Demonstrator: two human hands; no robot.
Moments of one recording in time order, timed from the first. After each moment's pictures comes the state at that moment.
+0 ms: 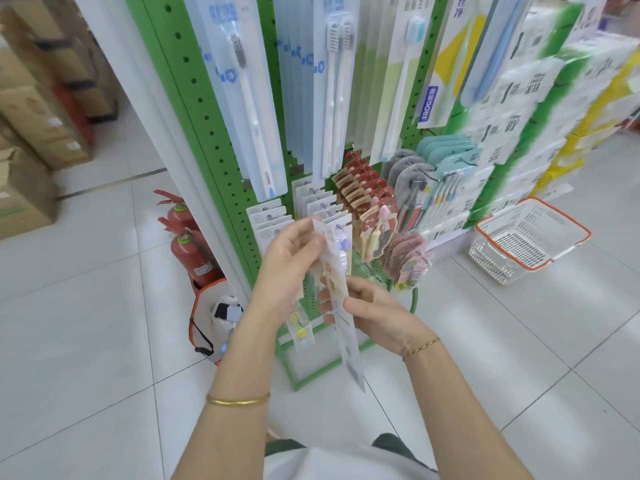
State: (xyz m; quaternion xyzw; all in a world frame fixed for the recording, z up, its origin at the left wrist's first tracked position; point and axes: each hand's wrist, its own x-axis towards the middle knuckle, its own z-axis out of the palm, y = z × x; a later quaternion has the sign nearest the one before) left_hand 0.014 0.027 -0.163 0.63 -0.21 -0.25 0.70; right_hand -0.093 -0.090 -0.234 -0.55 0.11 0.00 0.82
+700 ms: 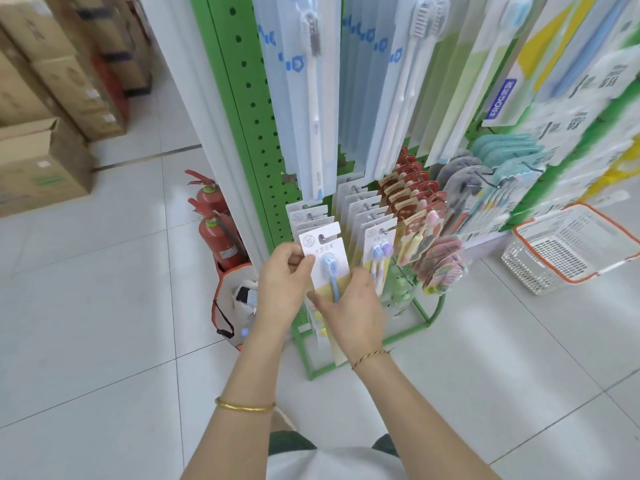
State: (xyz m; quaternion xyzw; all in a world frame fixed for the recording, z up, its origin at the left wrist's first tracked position) left_hand 0.056 0.059 -0.199 0.82 -0.12 -0.08 0.56; right_hand -0.014 -0.016 -0.244 -0.86 0.37 -0.13 0.33
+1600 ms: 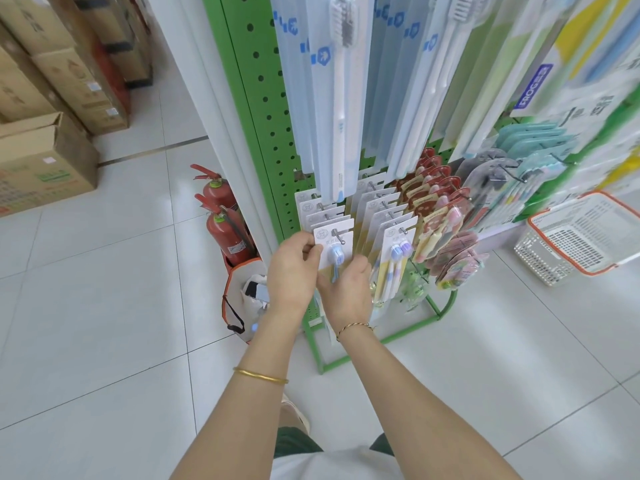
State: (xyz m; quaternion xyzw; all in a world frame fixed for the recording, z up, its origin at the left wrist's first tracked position) left_hand 0.093 0.054 -0.217 0.87 -0.16 -0.04 0.47; right_hand 0.046 -0.007 -0.272 -0.81 0.41 -0.14 0.39
